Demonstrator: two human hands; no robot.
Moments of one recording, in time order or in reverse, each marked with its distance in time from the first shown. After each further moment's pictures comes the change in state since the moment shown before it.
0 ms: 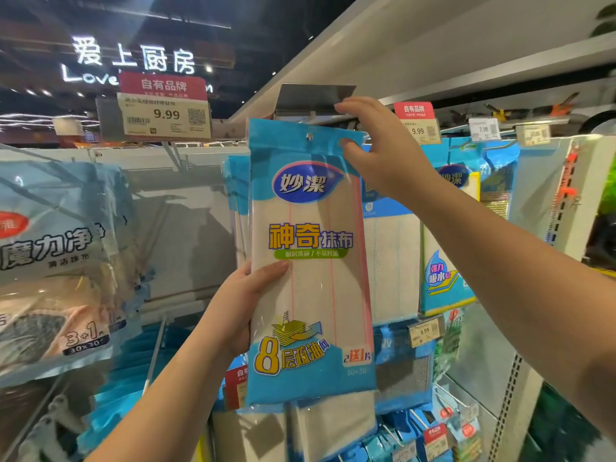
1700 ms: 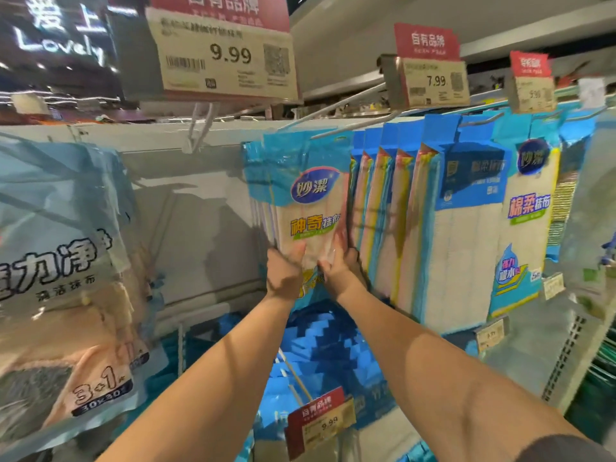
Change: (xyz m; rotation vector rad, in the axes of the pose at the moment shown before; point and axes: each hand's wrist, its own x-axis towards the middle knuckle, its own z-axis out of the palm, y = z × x) left_hand 0.200 -0.067 -0.100 0.549 0.545 0.056; right_hand -0.064 0.081 0.308 0.154 -0.305 0.761
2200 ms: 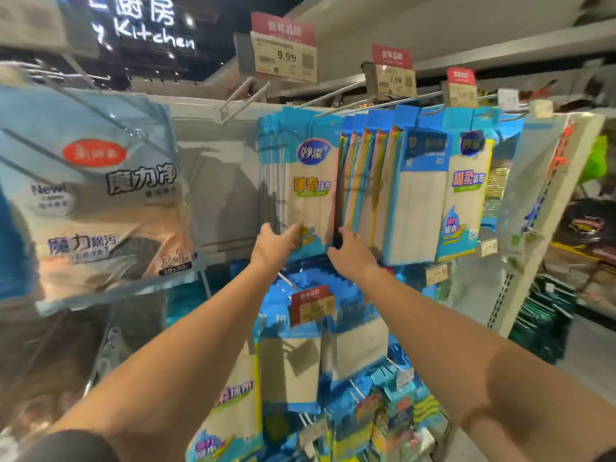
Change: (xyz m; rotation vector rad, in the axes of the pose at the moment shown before) left_hand -0.125 0.016 -0.095 0.198 -0.197 -0.021; right_hand -0.155 -0.022 -0.053 -0.188 -0.054 0.030
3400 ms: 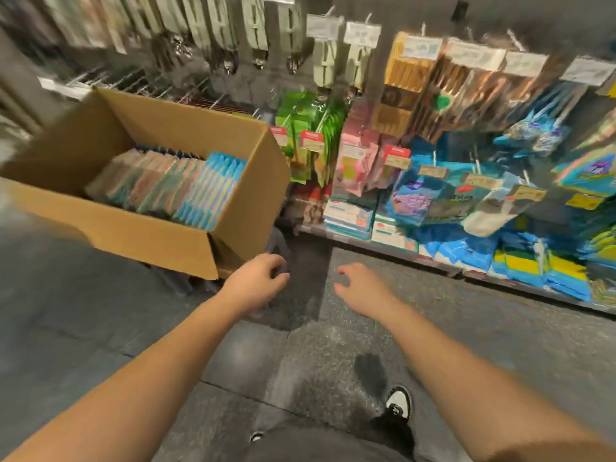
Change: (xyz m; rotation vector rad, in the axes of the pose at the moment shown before) left_hand -0.873 -0.473 -0.631 0.590 -0.114 -0.552; right_hand -0.916 -0.313 0.412 -0.317 -1.065 -0.411
